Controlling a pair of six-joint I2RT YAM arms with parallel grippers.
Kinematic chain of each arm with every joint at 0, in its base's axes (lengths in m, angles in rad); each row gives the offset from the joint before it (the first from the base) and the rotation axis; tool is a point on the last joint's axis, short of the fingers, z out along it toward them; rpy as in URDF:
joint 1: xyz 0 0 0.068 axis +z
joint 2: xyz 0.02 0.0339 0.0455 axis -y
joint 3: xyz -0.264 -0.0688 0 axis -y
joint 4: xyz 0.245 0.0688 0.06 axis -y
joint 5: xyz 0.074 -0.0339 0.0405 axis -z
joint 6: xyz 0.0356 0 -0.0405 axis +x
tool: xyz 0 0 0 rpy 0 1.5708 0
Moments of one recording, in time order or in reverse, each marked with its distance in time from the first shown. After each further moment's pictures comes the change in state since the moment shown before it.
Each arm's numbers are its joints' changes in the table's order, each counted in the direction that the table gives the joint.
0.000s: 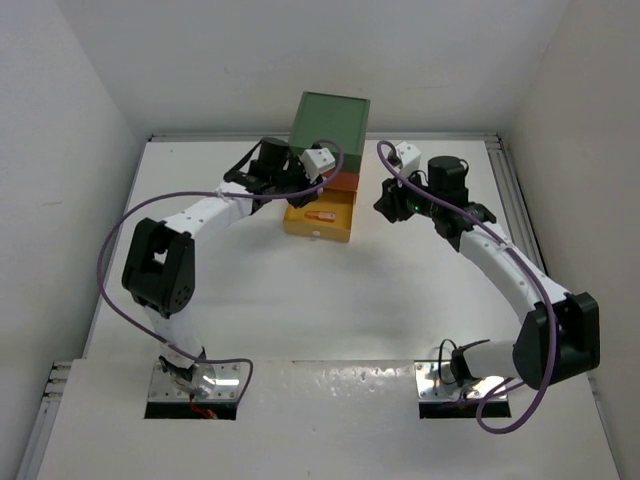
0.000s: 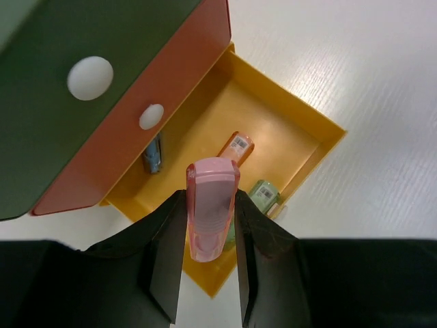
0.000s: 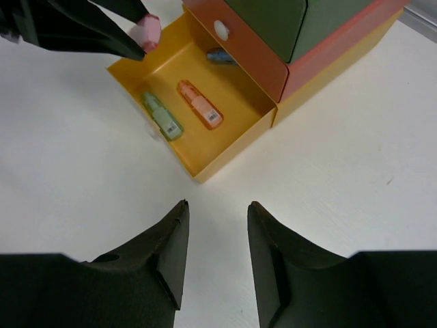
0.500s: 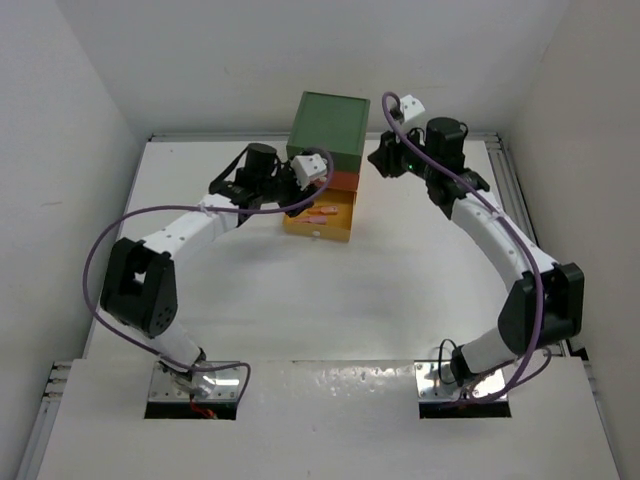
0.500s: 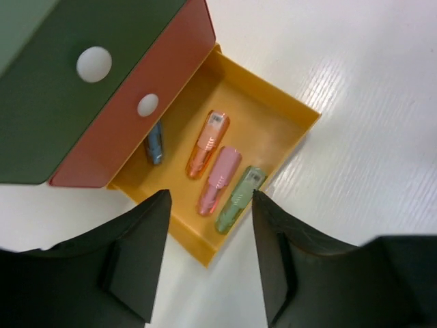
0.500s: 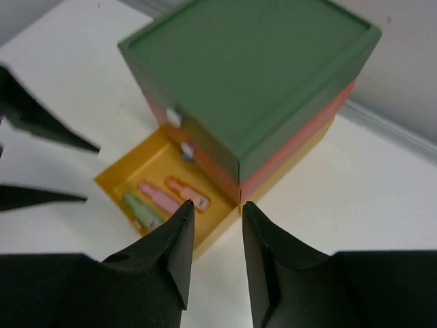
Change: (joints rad) left arm 0.006 0.111 -0.116 0.045 0.019 0.022; right arm -0.018 -0.158 0.248 0.107 0.046 0.097
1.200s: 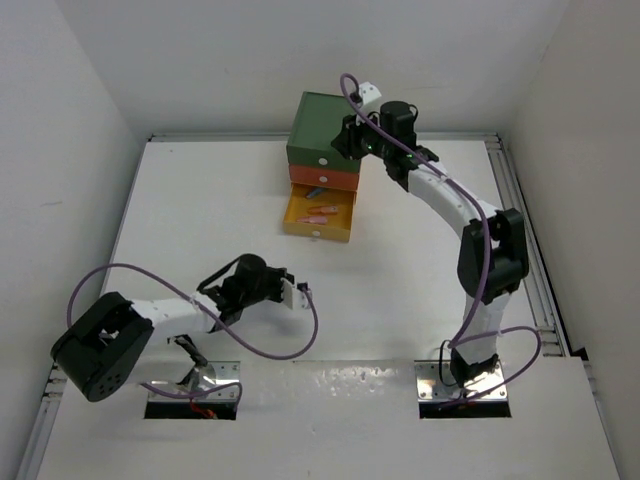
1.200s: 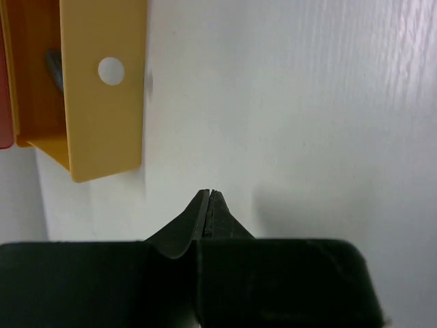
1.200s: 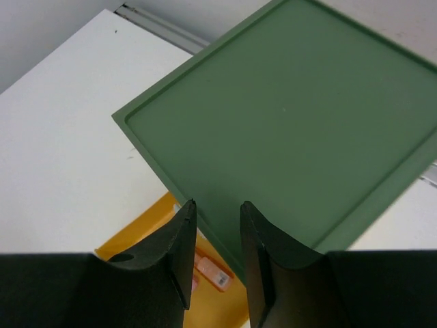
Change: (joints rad) left arm -0.215 0.410 -0.916 0.458 -0.261 0.574; right arm 0.087 -0.396 0.328 0.104 0.016 0.098
